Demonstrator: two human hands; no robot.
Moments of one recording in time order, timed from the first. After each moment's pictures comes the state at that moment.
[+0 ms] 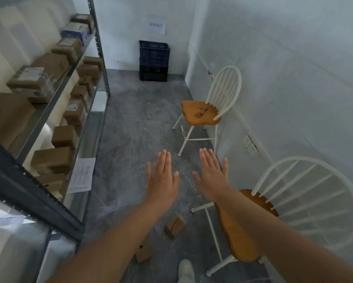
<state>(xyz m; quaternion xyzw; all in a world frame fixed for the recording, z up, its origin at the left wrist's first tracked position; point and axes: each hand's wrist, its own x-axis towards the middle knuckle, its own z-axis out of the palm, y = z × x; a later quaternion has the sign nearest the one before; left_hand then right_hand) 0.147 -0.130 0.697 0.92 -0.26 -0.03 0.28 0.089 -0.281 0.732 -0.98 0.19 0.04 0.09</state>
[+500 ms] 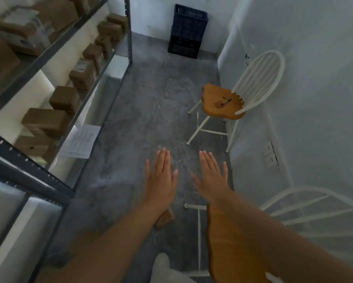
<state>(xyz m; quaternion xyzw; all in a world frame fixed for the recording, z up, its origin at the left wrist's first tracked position) 0.186 -0.245 0.612 0.95 -0.13 -0.05 0.29 0.163 -0.403 0.652 -0.98 0.10 0.15 0.10</state>
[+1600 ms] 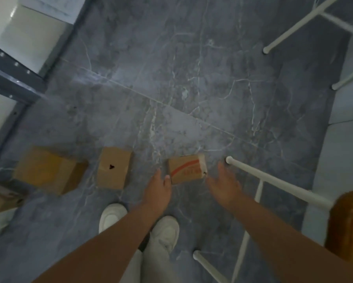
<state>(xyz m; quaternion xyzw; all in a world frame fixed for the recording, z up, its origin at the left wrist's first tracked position) 0.129 -0.265 0.000 0.77 0.27 -0.36 0.44 0.166 -0.443 0.047 -0.87 0.20 0.42 0.17</state>
